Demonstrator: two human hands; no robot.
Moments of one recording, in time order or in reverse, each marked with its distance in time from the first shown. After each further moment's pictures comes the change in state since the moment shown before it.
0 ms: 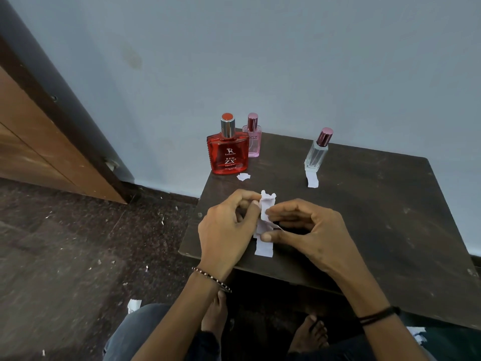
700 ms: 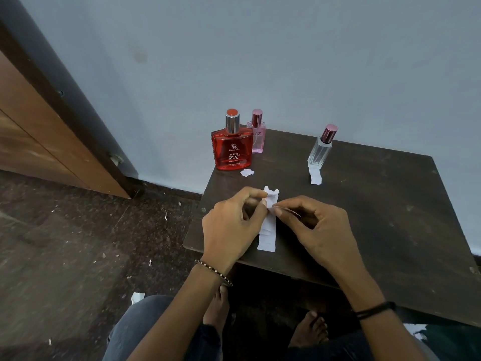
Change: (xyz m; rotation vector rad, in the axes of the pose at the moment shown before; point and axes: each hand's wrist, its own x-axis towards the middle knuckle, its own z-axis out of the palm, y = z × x) left_hand -0.001 0.001 -0.002 0.063 -0.021 0.085; right_hand -0.002 0.004 0.006 -0.214 0.150 -0.121
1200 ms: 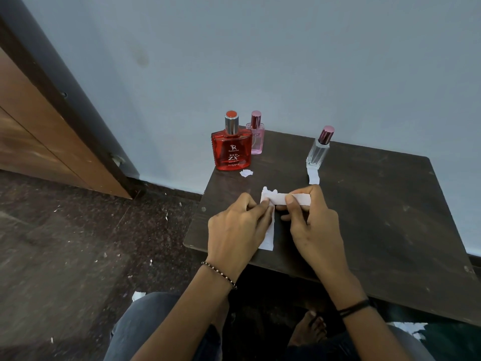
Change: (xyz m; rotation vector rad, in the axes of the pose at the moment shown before) left_hand -0.009 0.004 0.009 0.350 0.154 0.304; right_hand 0.001 -0.003 0.016 0.024 0.155 0.182
